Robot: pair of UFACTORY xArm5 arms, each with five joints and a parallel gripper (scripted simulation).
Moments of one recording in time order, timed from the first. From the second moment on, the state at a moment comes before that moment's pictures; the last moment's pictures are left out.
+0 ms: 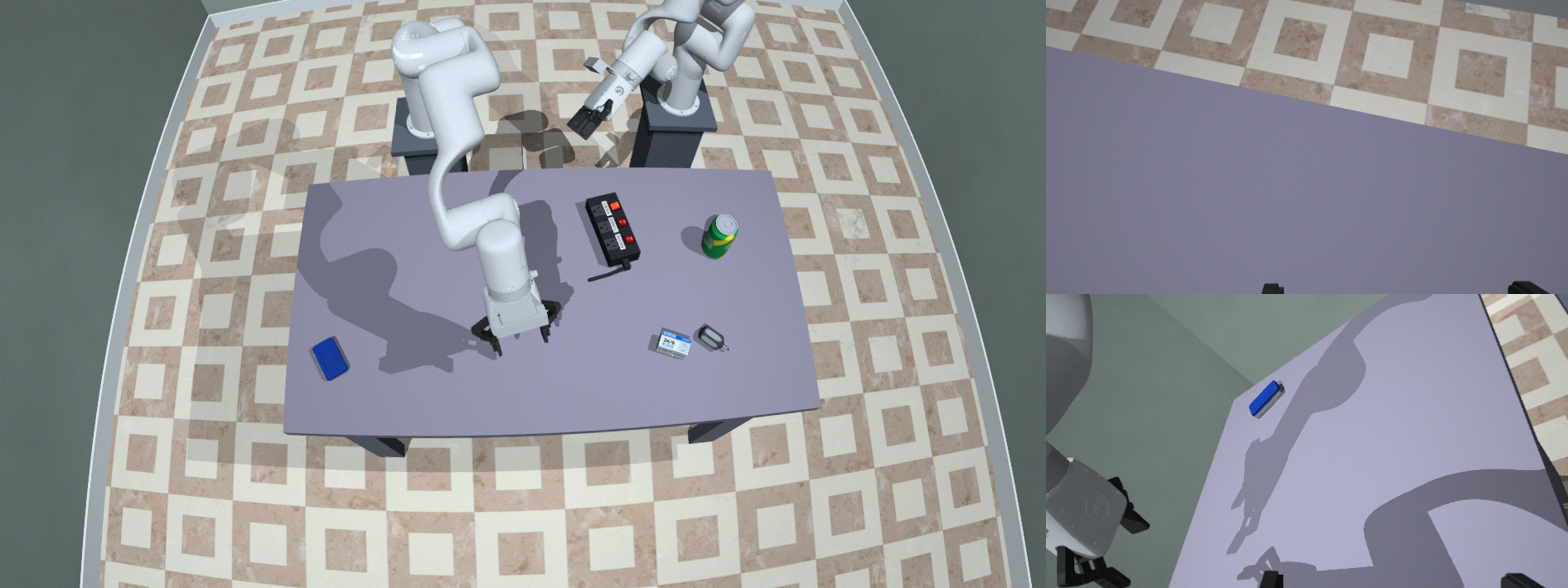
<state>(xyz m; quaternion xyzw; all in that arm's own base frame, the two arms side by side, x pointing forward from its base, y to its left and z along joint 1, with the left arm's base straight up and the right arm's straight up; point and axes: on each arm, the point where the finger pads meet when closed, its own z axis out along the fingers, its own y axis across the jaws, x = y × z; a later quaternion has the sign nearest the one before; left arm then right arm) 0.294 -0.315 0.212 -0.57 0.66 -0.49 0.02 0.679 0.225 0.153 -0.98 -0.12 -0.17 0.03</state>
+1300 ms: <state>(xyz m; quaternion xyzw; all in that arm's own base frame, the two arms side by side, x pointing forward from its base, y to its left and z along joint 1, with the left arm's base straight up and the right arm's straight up) 0.294 -0.315 0.212 -0.57 0.66 -0.49 0.02 0.683 0.191 0.157 -0.98 -0.10 -0.17 0.03</state>
